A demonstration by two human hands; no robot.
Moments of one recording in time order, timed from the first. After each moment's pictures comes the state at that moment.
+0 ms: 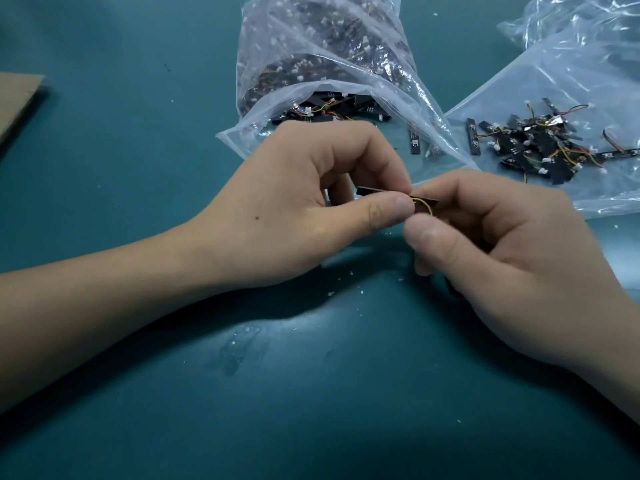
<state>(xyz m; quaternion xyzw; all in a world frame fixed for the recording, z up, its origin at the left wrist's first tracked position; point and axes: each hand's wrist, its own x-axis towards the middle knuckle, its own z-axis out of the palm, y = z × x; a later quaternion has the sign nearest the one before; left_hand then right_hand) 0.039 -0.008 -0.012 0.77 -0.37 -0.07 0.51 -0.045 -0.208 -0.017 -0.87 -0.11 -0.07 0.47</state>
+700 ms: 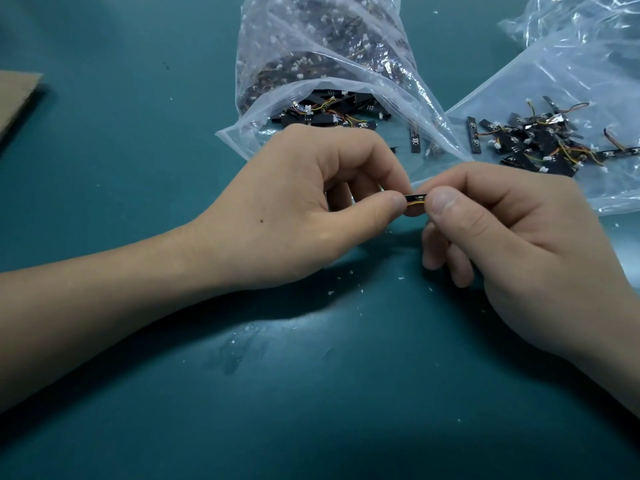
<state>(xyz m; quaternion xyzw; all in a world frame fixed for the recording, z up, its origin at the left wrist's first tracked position) 0.037 -0.008 -0.012 0.79 -0.37 -0.08 0.49 -0.041 -0.208 -0.015 -0.85 -0.08 -0.07 0.51</state>
